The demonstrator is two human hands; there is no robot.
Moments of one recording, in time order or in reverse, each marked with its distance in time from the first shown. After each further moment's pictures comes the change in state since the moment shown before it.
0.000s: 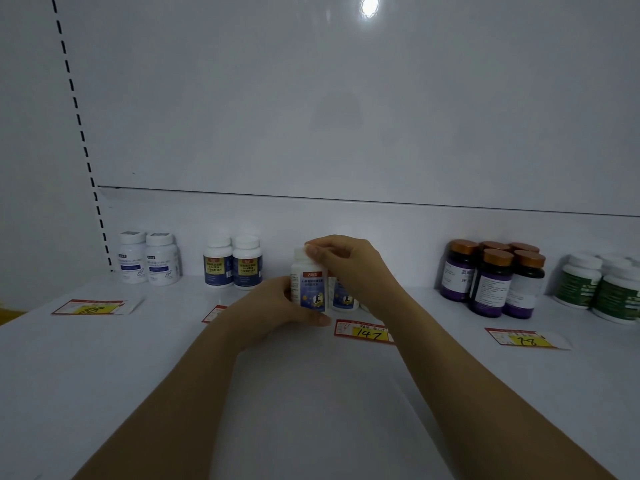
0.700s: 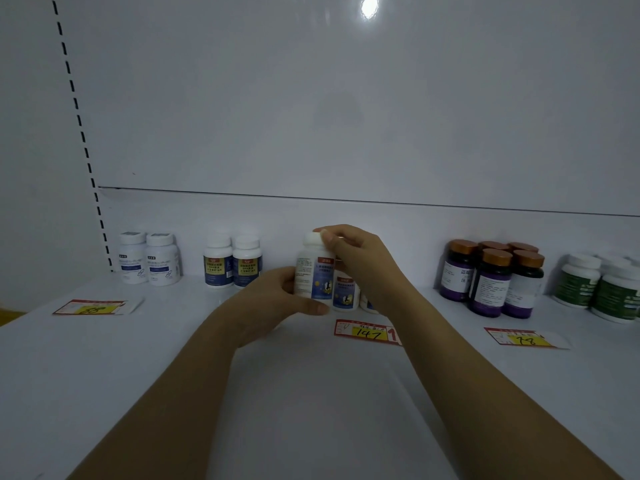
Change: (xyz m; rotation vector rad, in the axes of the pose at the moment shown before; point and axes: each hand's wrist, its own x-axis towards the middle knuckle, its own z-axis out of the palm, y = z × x) left_hand -0.007 0.011 0.000 -0.115 0.002 0.056; right_hand 0.002 0.000 -0.007 0.214 0.044 0.042
